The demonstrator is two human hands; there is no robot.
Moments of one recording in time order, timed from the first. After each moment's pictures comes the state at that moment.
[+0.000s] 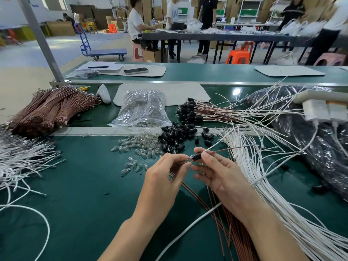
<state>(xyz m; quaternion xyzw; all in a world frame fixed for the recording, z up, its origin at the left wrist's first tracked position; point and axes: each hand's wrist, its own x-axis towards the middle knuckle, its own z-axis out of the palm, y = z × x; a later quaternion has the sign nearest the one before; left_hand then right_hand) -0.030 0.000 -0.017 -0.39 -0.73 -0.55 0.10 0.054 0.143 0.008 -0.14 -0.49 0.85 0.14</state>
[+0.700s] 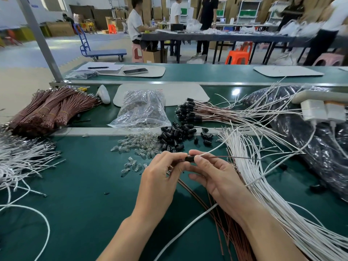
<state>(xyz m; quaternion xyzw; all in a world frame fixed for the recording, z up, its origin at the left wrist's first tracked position) -0.033 -0.003 -0.016 -0.38 -0.74 -0.54 0.10 0.052 0.133 0.009 -0.13 -0.49 0.85 0.14</state>
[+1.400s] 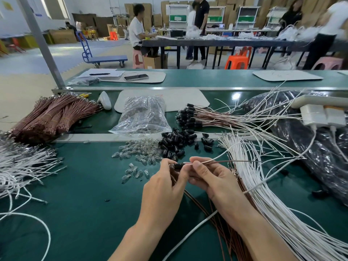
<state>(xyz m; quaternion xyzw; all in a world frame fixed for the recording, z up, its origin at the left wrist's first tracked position) -0.023 0.000 -0.012 -0.30 -0.84 -0.46 0.04 0.048 0.128 0.004 -0.13 -0.52 0.82 0.18</state>
